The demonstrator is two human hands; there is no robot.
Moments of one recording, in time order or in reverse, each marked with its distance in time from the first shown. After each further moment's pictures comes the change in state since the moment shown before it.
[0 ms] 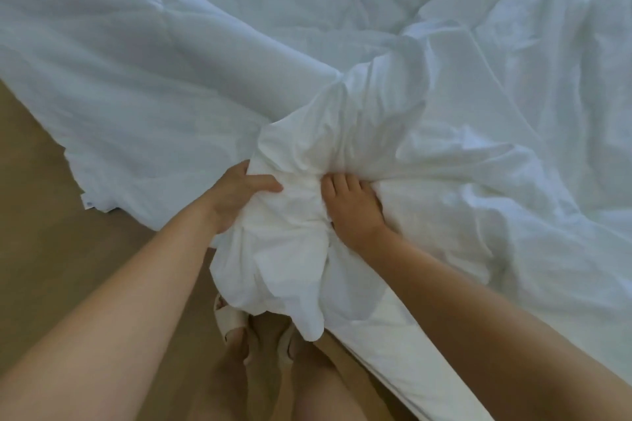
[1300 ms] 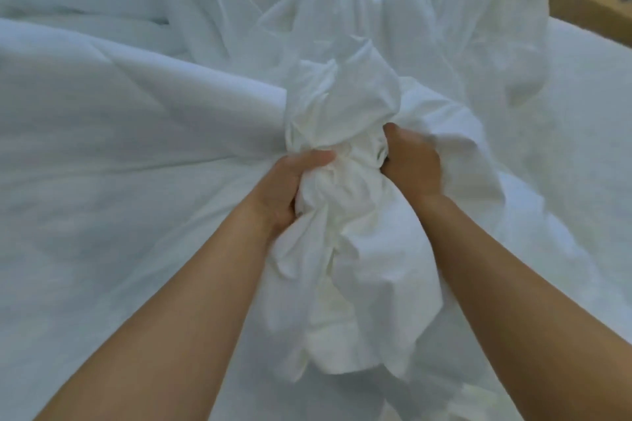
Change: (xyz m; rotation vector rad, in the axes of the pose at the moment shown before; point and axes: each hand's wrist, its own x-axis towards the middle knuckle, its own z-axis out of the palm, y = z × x) left_hand 0.148 0.129 0.388 -0.120 -0.386 0.021; right_hand -0.038 0.388 0.092 0.730 0.300 0.736
